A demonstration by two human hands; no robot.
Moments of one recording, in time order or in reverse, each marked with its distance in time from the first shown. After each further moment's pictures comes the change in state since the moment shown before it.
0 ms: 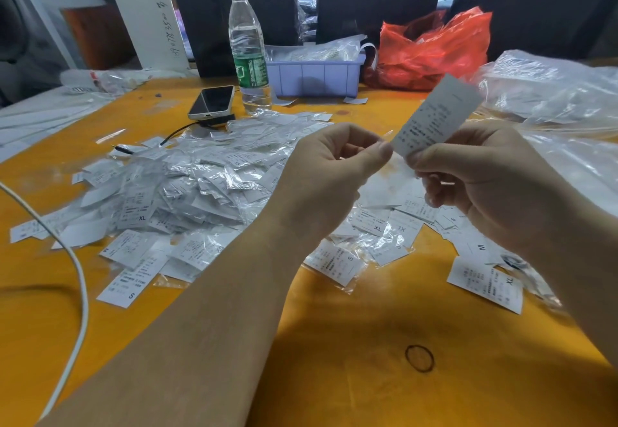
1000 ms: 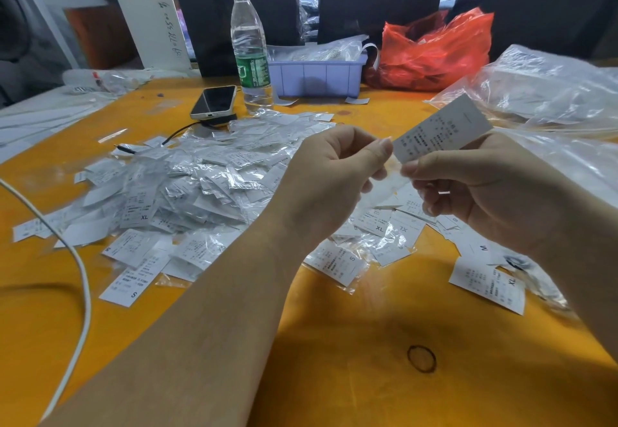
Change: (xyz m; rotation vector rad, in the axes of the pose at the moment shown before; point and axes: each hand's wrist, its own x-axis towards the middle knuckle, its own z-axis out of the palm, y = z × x) left_hand -0.001 0.000 -0.001 0.049 -0.033 0.024; right_hand -0.001 -0.004 0.000 0.074 -0.142 0.107
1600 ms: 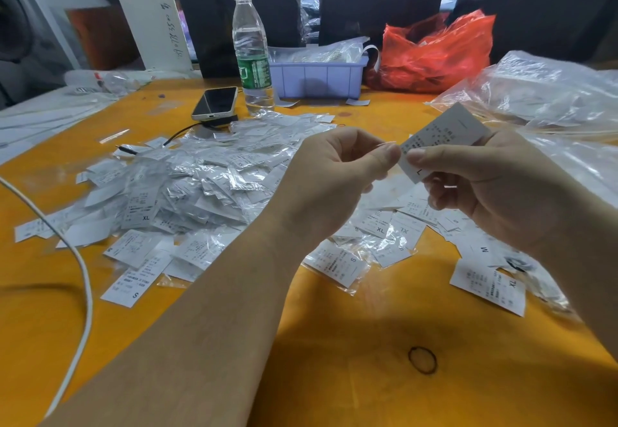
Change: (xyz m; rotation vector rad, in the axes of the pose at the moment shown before) left_hand -0.001 0.005 -0.001 -0.032 -0.022 0.025; right_hand 0.000 -0.001 -0.002 -0.026 0.074 -0.050
